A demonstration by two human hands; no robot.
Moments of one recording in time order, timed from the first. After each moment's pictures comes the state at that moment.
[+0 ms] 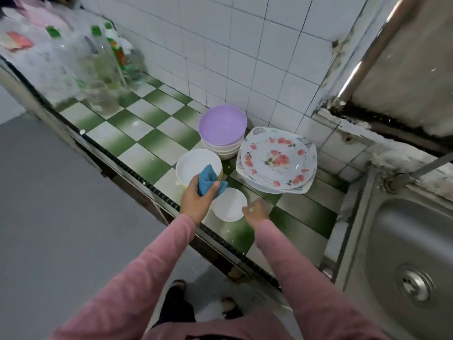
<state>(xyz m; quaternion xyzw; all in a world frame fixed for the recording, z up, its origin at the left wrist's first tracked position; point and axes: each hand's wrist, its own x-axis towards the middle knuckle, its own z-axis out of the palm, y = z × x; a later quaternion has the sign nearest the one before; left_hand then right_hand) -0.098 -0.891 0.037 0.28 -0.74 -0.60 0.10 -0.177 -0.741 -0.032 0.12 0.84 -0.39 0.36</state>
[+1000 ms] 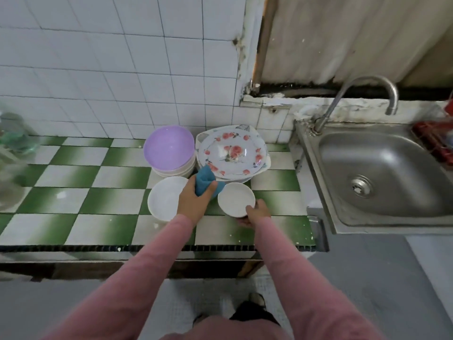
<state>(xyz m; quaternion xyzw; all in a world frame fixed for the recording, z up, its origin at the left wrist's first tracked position) -0.154 -0.945 0.055 0.04 -0.79 -0.60 -0.07 -0.134 -0.768 -0.025 0.40 0.65 -0.64 0.10</state>
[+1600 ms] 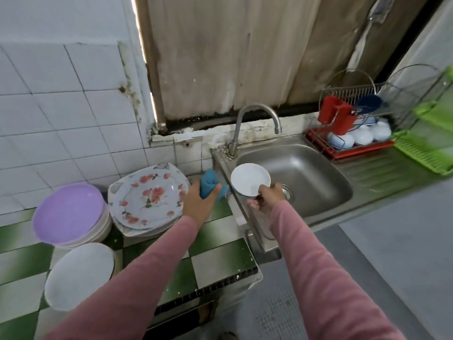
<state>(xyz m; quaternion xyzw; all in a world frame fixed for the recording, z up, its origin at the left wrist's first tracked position) -0.181 -0.736 0.102 -0.15 -0.77 -0.60 -0.14 -0.119 -0.551 0.096 0.46 0.52 -0.71 -0.14</state>
